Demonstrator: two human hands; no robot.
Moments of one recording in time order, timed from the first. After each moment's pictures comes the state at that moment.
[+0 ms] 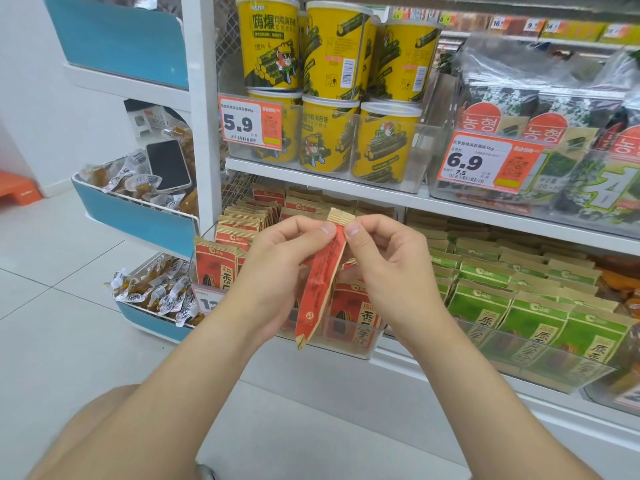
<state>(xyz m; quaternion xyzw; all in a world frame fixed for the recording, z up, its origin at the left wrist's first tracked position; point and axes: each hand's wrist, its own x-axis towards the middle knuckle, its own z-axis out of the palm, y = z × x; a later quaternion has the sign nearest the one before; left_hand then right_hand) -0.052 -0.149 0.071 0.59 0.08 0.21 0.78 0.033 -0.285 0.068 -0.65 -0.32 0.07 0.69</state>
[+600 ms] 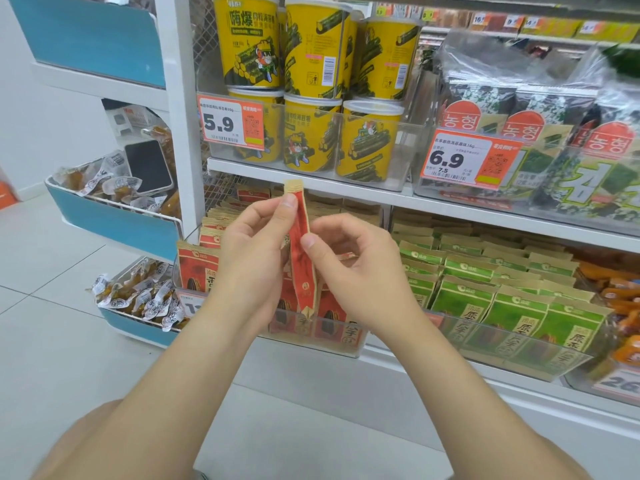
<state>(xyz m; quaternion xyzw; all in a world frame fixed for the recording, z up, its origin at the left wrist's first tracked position) -0.040 -0.150 0.077 0.50 0.14 0.32 0.80 0.032 -0.277 0.067 -0.72 -0.39 -0.01 0.58</state>
